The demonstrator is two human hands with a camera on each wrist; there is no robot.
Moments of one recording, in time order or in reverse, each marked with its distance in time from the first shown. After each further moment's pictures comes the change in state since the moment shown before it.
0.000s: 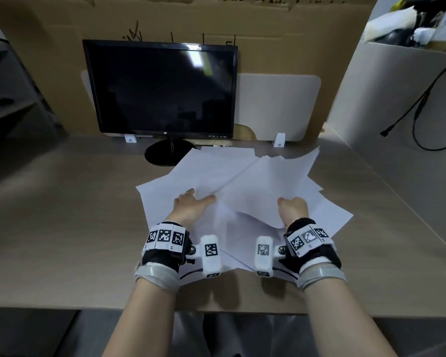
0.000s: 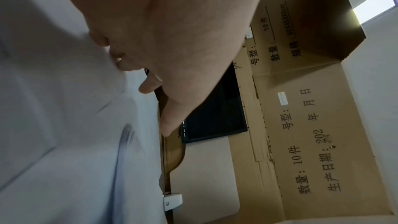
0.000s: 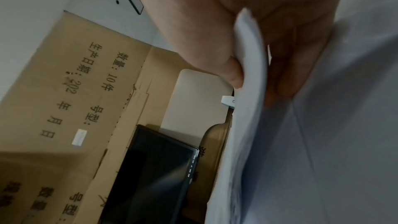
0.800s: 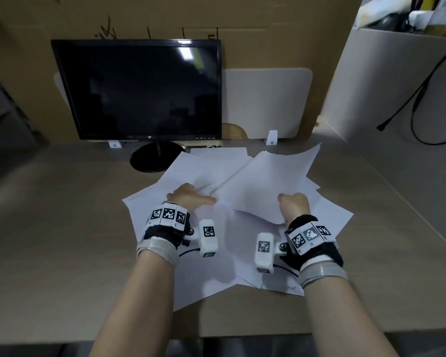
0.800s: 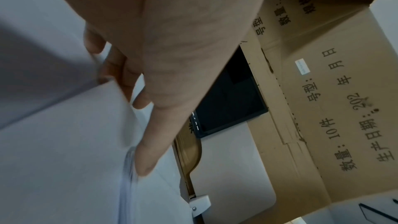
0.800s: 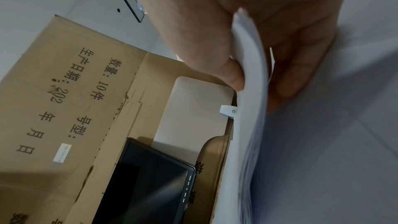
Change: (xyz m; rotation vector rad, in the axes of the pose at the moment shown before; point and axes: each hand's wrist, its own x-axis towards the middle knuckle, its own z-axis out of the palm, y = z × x) left_hand 0.059 0.038 0.003 0.350 -0.082 -0.098; right_hand 0.032 -0.012 -0.010 0.069 0.006 0.071
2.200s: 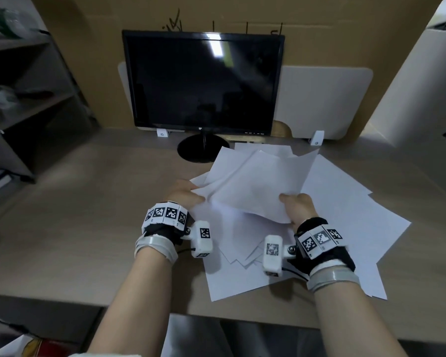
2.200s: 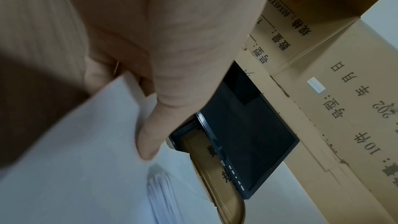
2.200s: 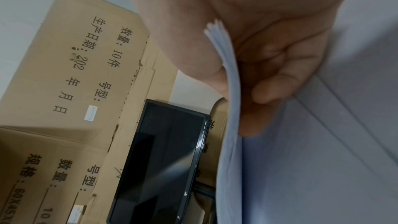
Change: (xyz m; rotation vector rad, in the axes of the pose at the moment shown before) left_hand 0.016 -0.123 -0.066 -0.188 0.157 0.062; right_hand -0.058 0.000 0.092 -0.003 -0.172 -0.010
